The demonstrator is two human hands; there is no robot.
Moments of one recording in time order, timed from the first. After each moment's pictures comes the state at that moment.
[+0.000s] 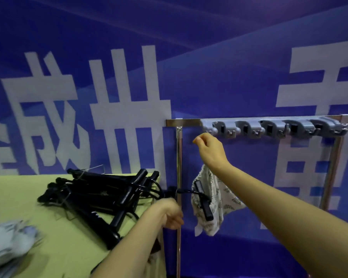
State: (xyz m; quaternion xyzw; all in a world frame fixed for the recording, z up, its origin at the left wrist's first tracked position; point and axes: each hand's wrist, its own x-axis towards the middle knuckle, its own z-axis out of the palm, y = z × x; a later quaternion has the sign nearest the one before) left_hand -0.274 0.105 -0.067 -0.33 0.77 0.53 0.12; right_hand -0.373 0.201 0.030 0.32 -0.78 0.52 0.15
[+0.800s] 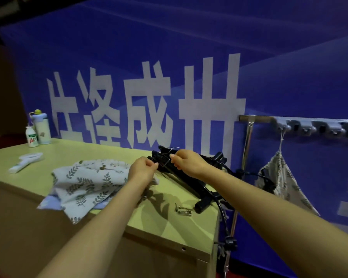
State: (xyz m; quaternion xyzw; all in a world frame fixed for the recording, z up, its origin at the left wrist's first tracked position) left_hand 0.018 0.002 -0.007 -0.44 0.75 0.35 -0.35; right_hand -0.100 0.099 0.021 0.56 -0.75 0.36 -0.07
